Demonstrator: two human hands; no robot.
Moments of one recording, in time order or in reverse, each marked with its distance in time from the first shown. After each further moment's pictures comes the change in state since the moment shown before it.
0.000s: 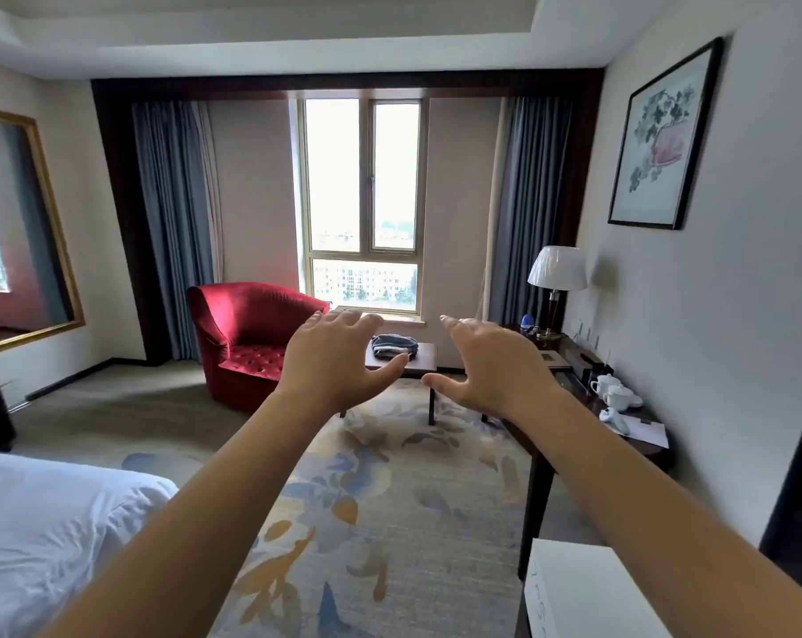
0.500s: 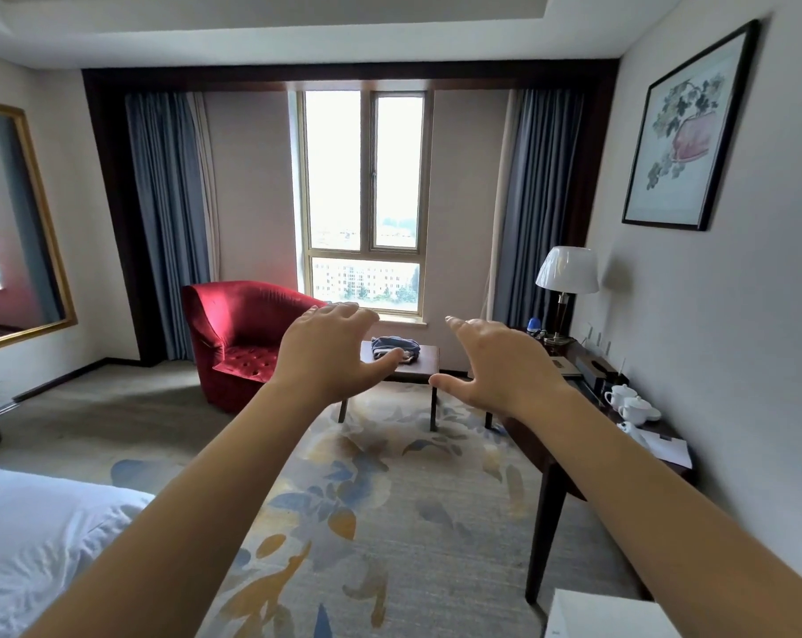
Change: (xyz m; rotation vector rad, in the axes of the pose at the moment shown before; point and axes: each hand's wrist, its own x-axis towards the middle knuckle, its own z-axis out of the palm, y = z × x) left_hand 0.082 -0.037 0.054 0.031 0.030 0.034; right_hand 0.078 0.039 0.057 -0.020 0.000 -0.009
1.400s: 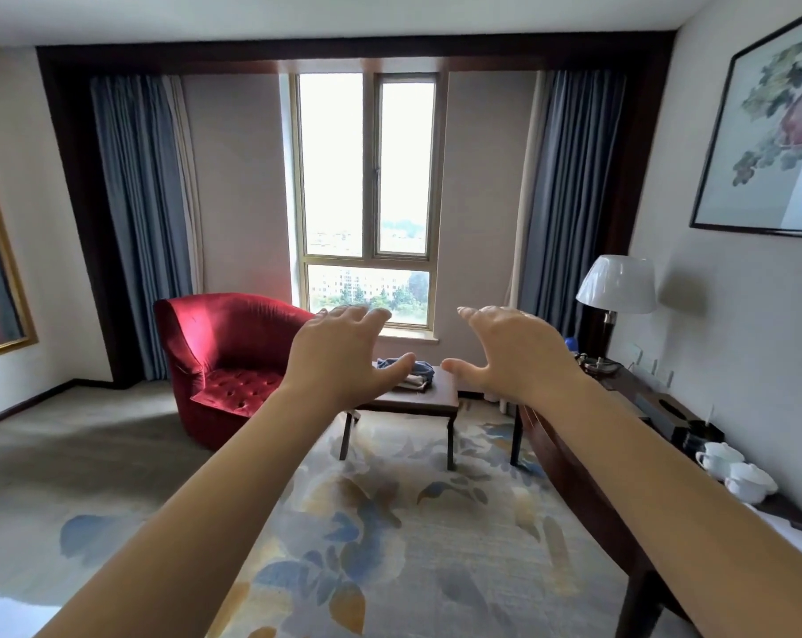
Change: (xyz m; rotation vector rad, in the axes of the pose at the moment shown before) left_hand 0.264 -0.165 0.210 0.012 0.015 0.023; right_hand 0.322 0.059 0.194 -0.079 0.026 0.014
